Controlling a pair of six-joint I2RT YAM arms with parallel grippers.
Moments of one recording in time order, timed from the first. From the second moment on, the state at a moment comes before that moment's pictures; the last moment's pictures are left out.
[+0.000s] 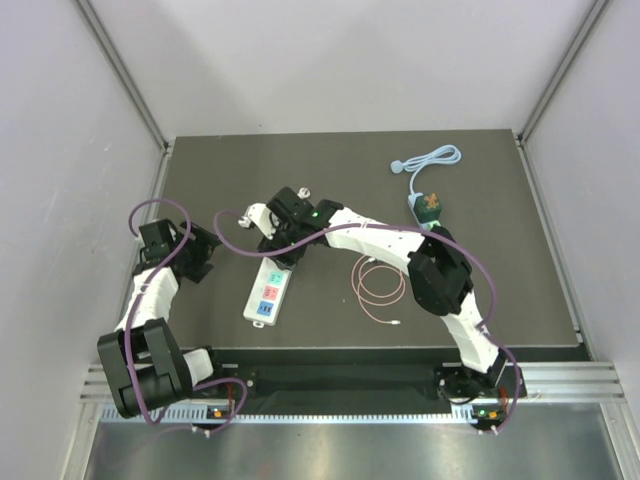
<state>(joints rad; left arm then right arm) 0.32 1.20 0.64 -0.26 0.32 -0.81 0.97 2.16 1.87 -0.64 -0.15 -0.27</state>
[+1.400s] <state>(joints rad) 0.43 1.29 0.73 -0.30 0.16 -0.91 0.99 2.09 1.59 -0.29 -0.13 -0.18</state>
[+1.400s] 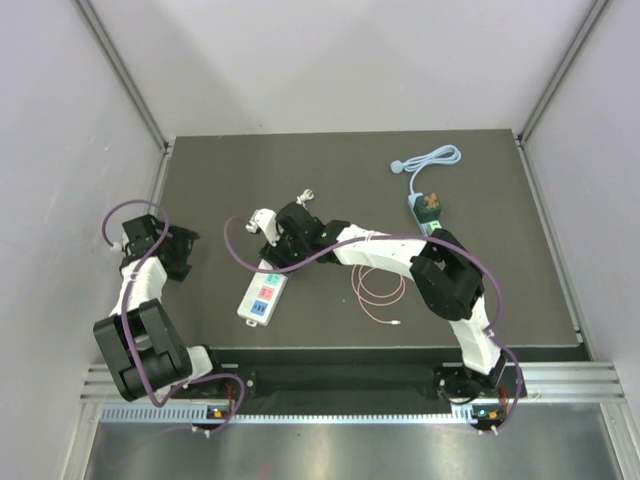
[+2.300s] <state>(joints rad) 0.35 1.26 0.81 -0.29 0.35 -0.67 0.89 2.10 1.67 -0.41 -0.04 0.00</state>
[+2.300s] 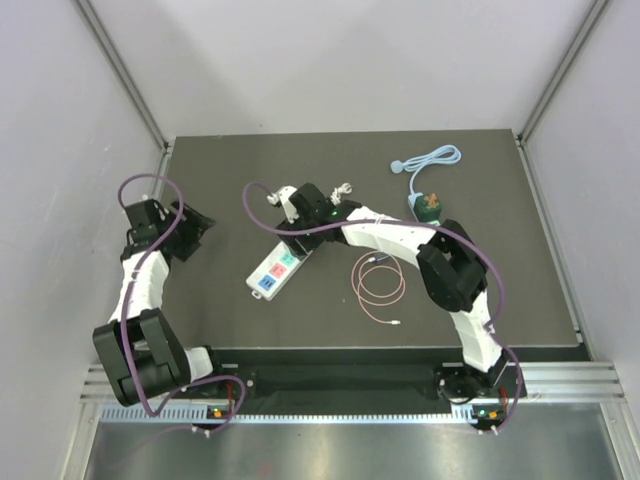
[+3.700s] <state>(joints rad) -0.07 1.06 0.94 -0.48 0.31 -0.49 0.55 1.66 0.95 -0.40 0.09 0.16</state>
